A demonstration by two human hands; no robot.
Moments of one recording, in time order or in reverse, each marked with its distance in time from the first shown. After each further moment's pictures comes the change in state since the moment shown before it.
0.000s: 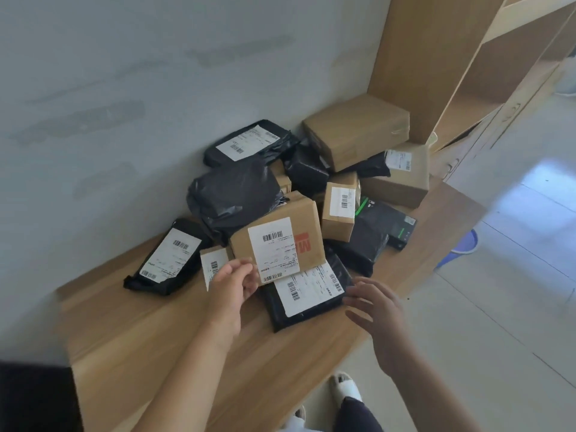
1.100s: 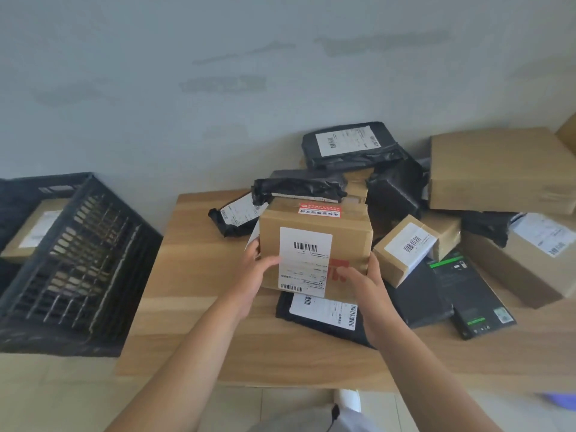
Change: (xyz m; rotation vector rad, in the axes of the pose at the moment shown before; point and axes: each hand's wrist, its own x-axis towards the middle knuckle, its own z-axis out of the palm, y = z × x) left_hand -0.037 -0.013 0.057 0.087 0.252 0.155; right_hand 0.113 -0.066 0.025 -0.404 -0.758 -0.021
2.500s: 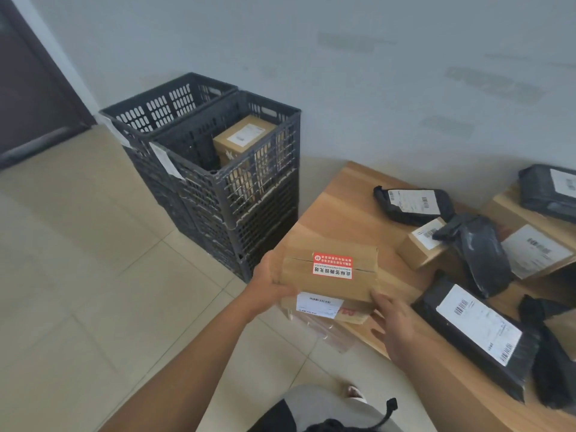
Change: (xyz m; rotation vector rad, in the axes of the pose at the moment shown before) left_hand -0.210 -0.155 -0.247 0.059 0.382 -0.163; right_hand -0.067 0.153 0.188 -0.281 -0.357 0.205
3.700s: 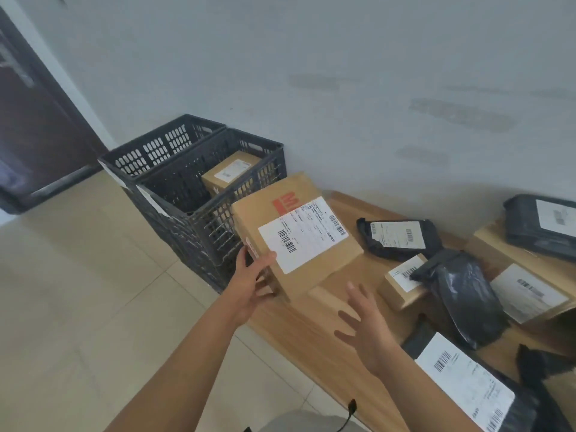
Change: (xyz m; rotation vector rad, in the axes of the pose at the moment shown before) left_hand 0.051 0.113 0.033 -0.656 0.119 -0.047; right_hand 0.023 -0.106 -0.015 0.147 -0.256 -0.008
